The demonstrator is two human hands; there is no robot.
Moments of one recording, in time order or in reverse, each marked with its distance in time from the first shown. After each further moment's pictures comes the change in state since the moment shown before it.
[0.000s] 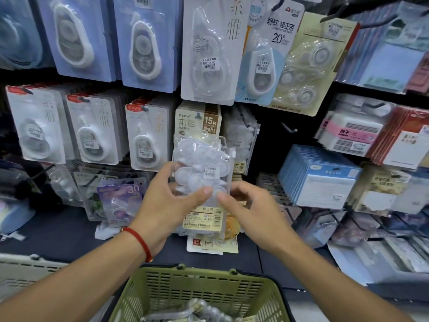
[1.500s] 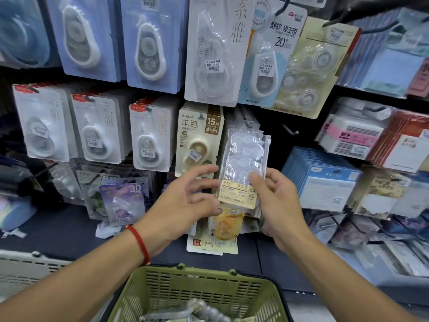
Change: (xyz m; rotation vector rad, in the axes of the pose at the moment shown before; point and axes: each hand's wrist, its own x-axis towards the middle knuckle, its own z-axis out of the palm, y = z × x) left_hand -0.008 0.011 0.005 -0.043 -0.281 -0.060; right_hand 0.007 -0.005 -0.013 0.484 0.284 0.135
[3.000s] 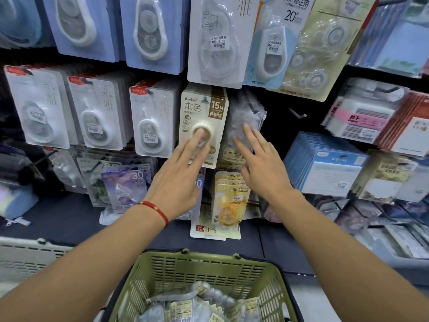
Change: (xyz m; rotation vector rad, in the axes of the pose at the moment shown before) left_hand 0.039 -0.034 -0.035 1.395 0.106 0.431; right_hand 0.087 0.045 -0.004 -1.512 -0.191 -0.559
